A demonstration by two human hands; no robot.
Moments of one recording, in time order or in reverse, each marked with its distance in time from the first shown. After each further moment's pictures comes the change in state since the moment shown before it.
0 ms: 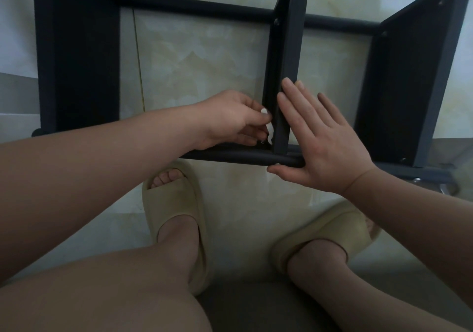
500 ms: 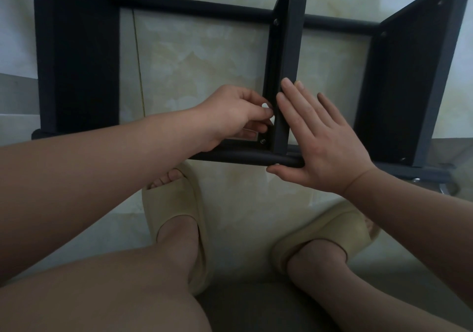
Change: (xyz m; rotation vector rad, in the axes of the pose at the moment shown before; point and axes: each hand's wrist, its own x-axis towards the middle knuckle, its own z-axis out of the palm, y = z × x) left_hand 0.001 0.001 0.006 -0.038 0.133 0.085; right_hand 0.000 0.000 0.001 -0.001 0.011 -0.001
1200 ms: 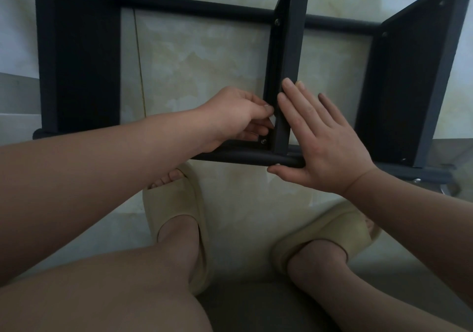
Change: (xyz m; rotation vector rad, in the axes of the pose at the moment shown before) left_hand 0.001 -0.001 0.000 0.010 -0.013 -0.033; right_hand 0.000 0.000 -0.001 0.001 -0.004 0.000
